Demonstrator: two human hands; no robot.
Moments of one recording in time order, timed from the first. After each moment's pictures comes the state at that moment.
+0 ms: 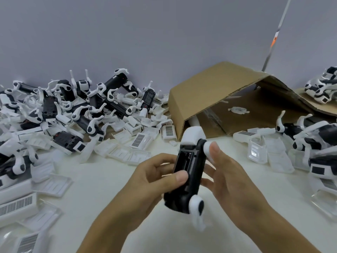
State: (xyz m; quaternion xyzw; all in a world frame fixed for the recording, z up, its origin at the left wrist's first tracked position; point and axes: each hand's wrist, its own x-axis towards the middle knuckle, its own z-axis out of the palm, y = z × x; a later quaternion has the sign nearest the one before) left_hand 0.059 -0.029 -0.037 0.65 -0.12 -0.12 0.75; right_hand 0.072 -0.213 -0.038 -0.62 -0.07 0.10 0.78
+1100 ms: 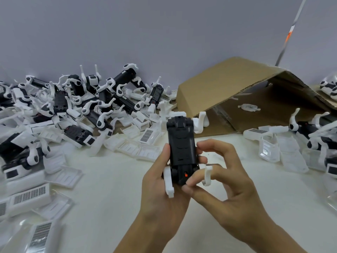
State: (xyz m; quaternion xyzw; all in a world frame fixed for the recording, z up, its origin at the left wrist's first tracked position) left_hand 0.051 -0.061 -0.050 0.41 -0.02 -0.07 0.91; right_hand 0.057 -0.204 -0.061 -0.74 -0.30 -0.17 0.57
